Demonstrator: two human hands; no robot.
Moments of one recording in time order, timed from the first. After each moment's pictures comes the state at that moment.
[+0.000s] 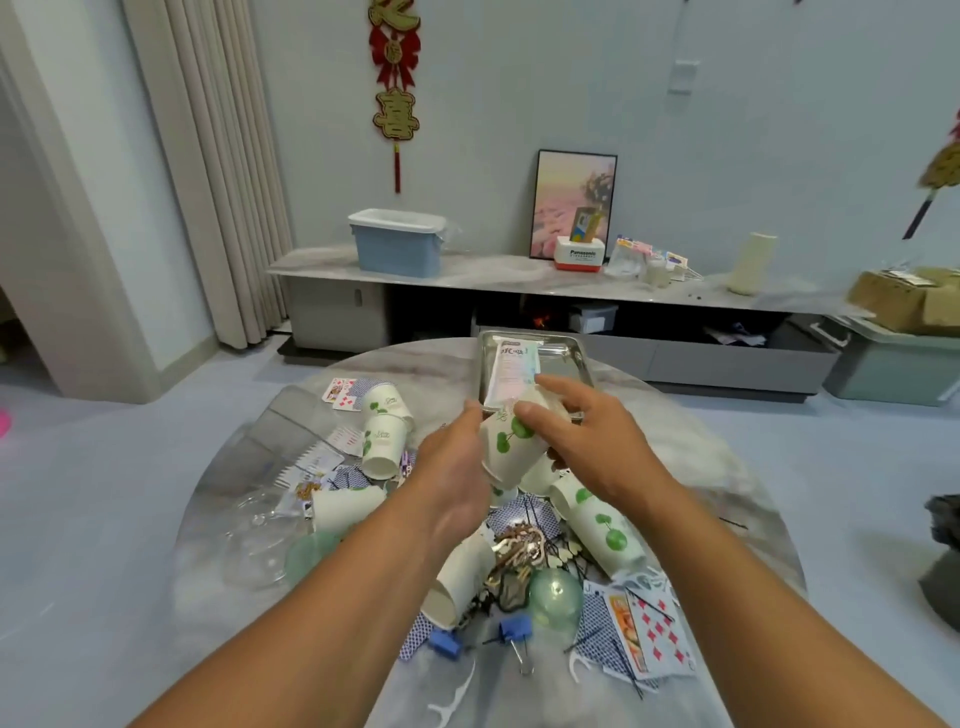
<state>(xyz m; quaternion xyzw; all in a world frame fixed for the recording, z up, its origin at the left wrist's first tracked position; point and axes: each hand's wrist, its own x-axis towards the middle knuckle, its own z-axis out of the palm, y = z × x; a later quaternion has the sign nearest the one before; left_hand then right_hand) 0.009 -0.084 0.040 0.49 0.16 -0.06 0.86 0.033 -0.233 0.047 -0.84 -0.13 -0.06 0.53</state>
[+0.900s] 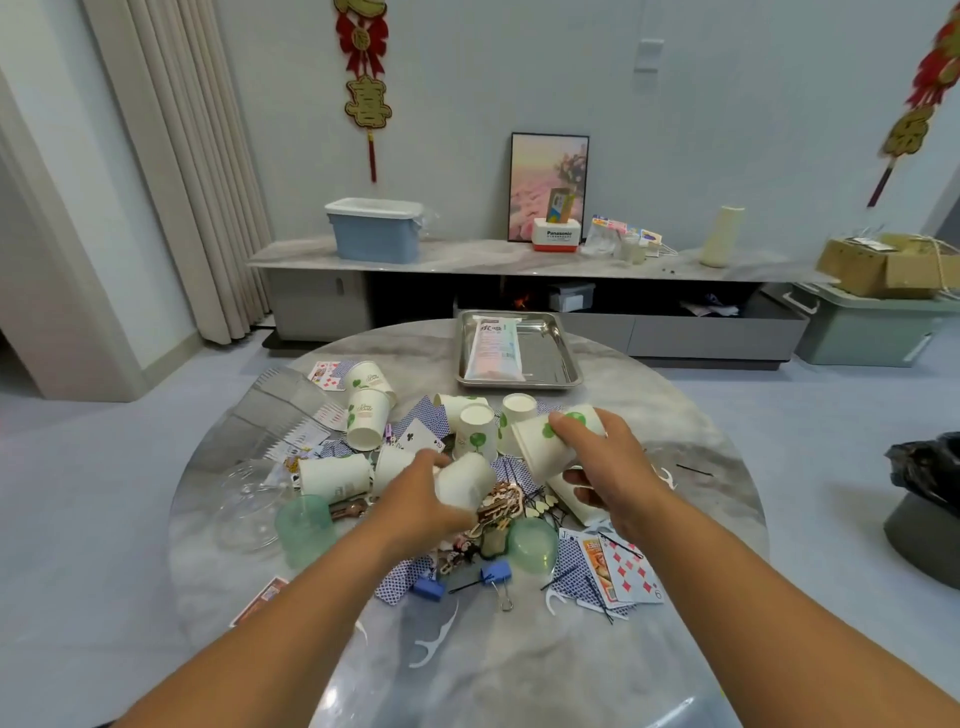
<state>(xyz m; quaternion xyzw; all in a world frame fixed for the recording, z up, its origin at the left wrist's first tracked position) -0.021 -0.050 -0.051 0.90 0.03 -0.07 0.43 -0.002 -0.273 -0.008 -0.74 0.09 0.02 0.67</state>
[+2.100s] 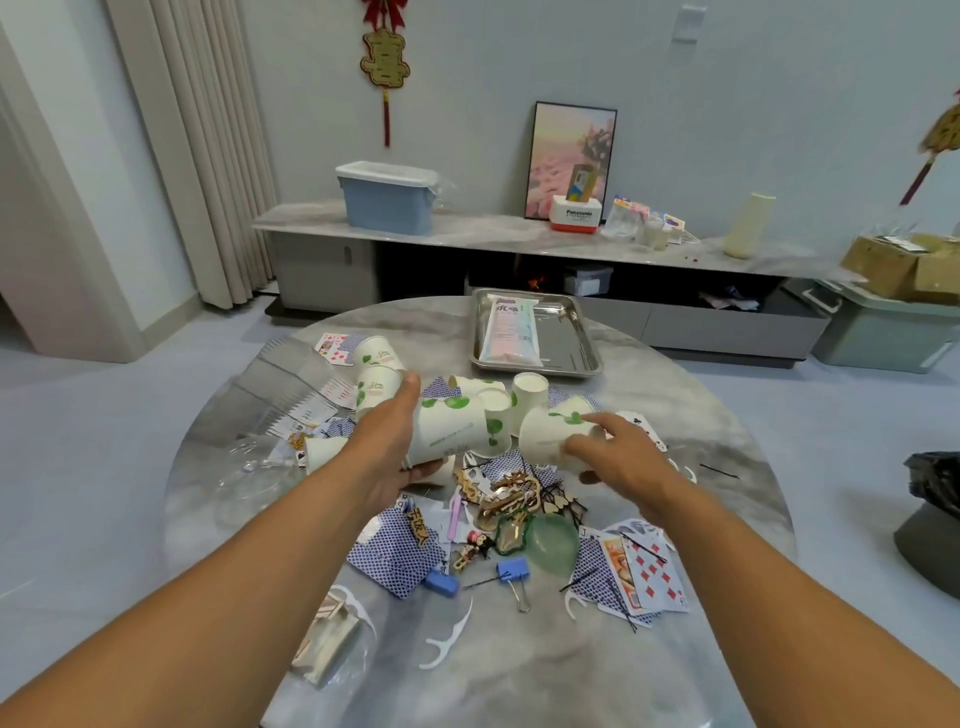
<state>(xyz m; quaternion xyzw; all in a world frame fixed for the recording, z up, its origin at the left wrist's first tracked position) 0.013 -0.021 -0.021 0.58 0.24 -0.02 0.78 0.047 -0.283 -0.044 -0.86 0.03 0.06 0.51</state>
